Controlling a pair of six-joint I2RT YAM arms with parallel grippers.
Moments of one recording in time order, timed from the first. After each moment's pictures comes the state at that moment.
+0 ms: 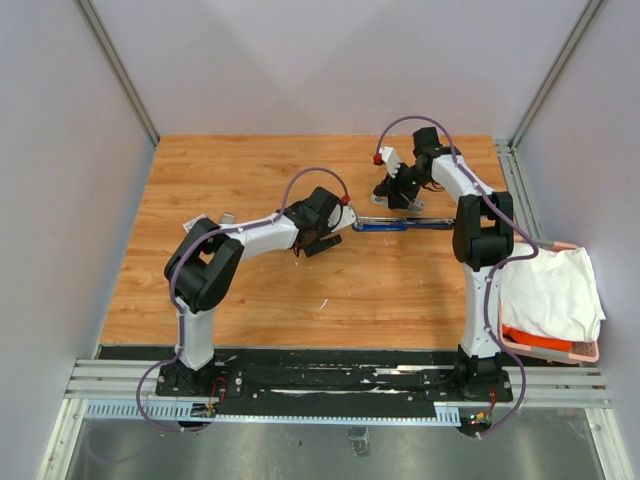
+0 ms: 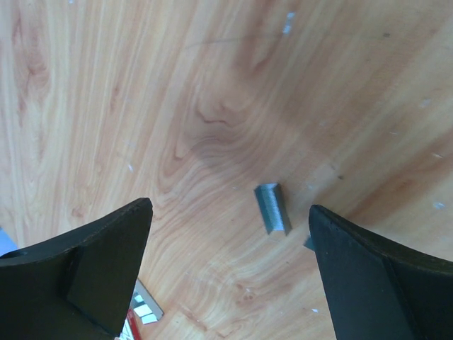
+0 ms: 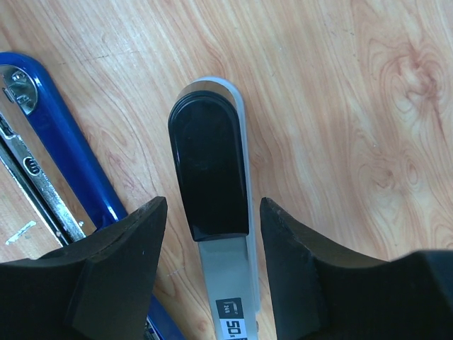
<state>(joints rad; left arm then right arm) -0.68 1.95 1.26 -0.25 -0.33 0.57 0.14 2.29 1.92 -0.77 -0.52 -0.90</state>
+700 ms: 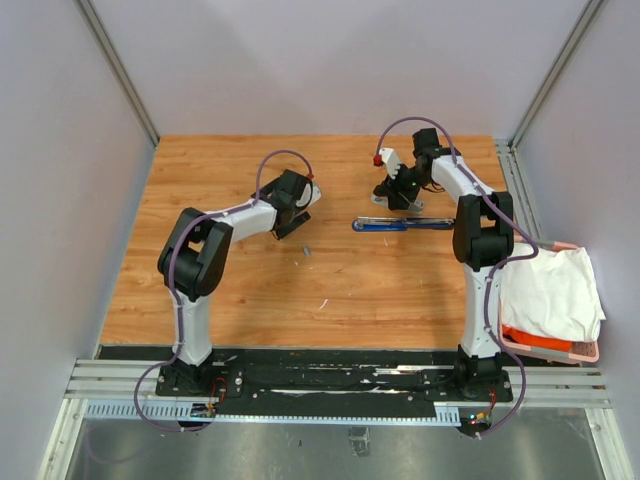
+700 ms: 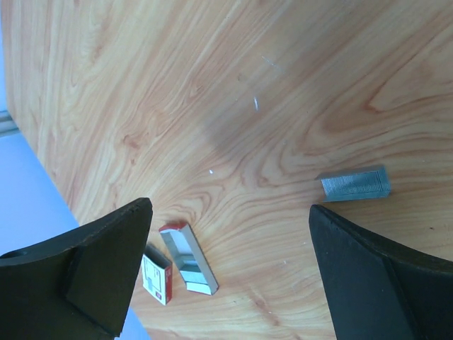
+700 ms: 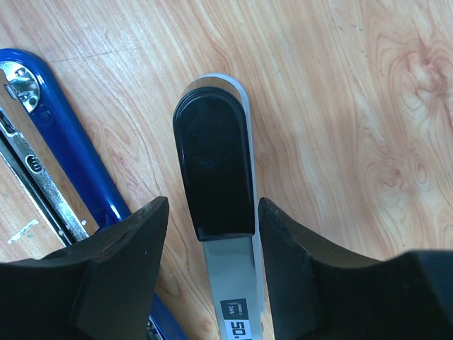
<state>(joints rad) -0.49 2.00 1.31 -0.22 -0.48 0.58 0.14 2.29 1.90 -0.77 -0.52 -0.90</state>
